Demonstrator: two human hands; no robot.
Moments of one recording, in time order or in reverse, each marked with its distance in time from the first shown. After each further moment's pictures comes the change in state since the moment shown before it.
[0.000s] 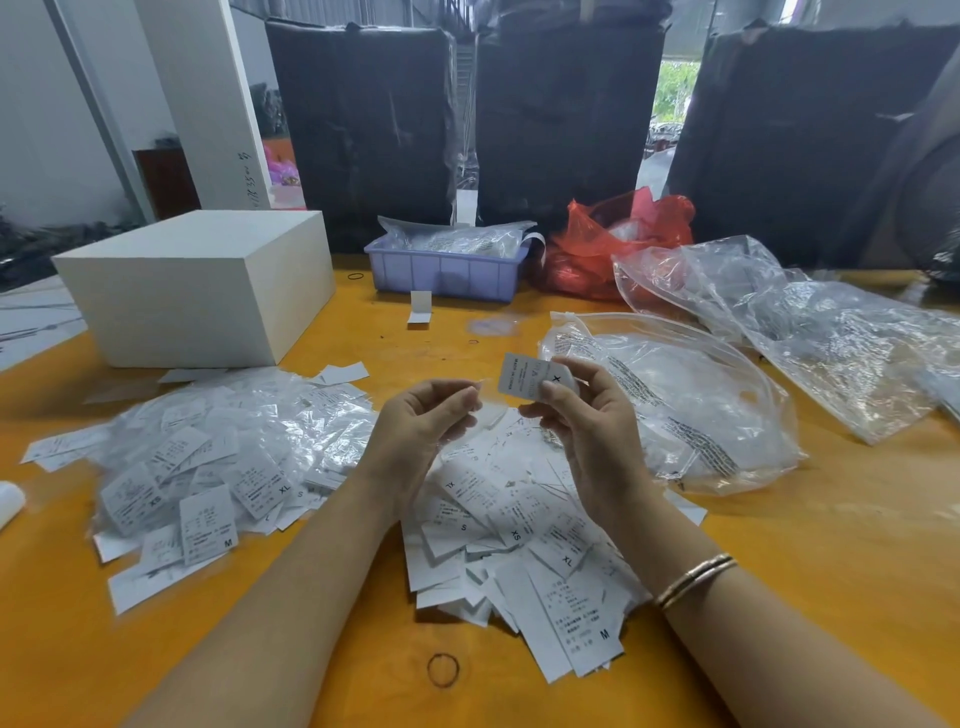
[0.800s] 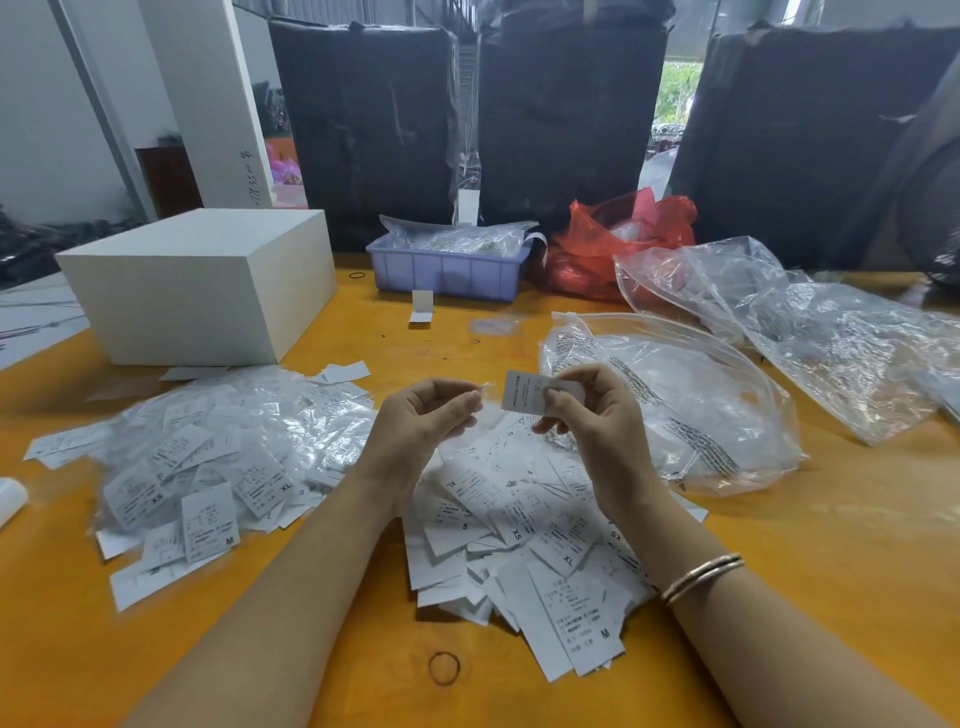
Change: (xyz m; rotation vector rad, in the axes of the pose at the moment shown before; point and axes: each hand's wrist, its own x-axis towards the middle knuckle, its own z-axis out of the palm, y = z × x) left_hand -0.001 0.002 -0.003 0.093 -0.003 0.027; right_hand 0.004 0.003 -0.012 -0.249 -0.035 -0.139
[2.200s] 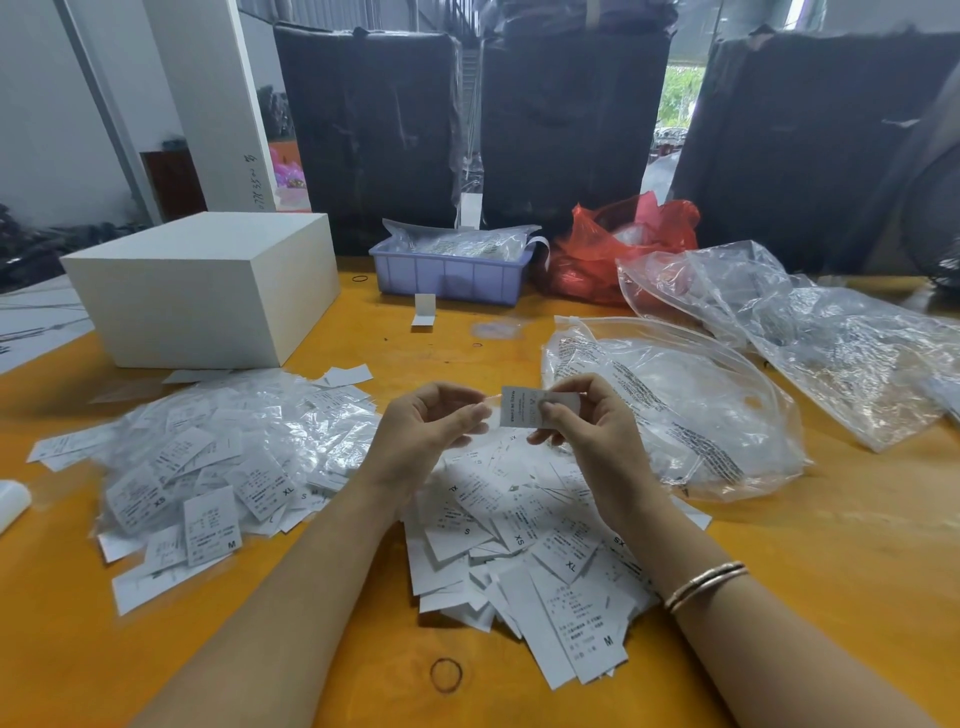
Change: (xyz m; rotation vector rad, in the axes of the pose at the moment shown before) left_hand 0.001 0.000 0.001 0.120 -0.028 0.048; right_hand 0.001 0.008 -0.002 -0.045 -0.072 0.046
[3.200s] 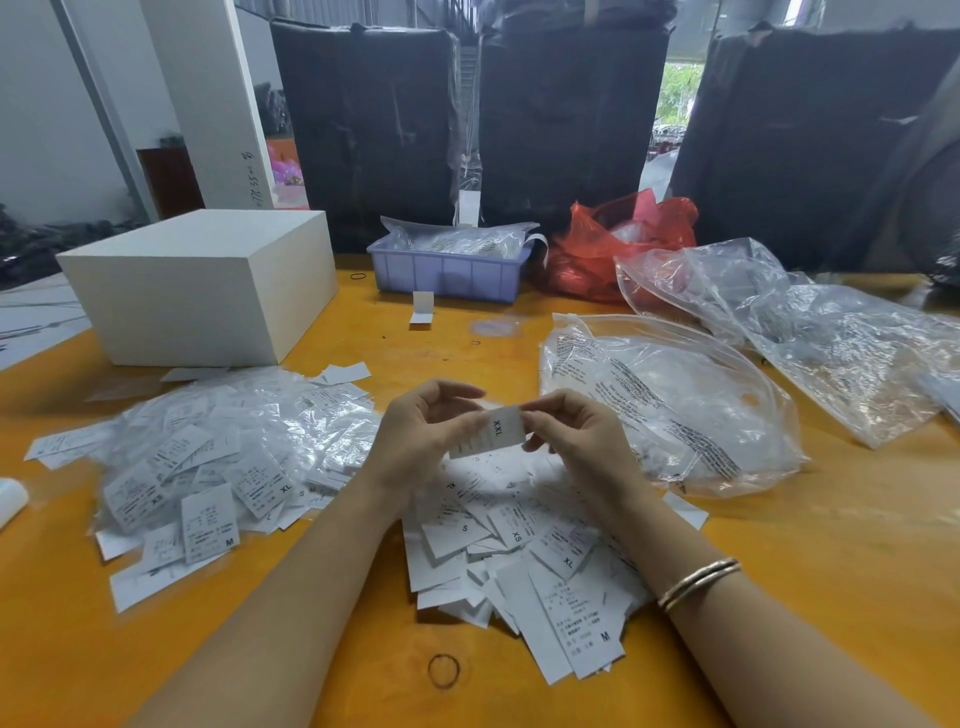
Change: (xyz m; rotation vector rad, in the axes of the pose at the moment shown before) left_hand -0.002 -0.001 0.001 0.089 0.017 0.034; right_hand -0.003 -0.005 0.005 -0.126 -0.082 0.033
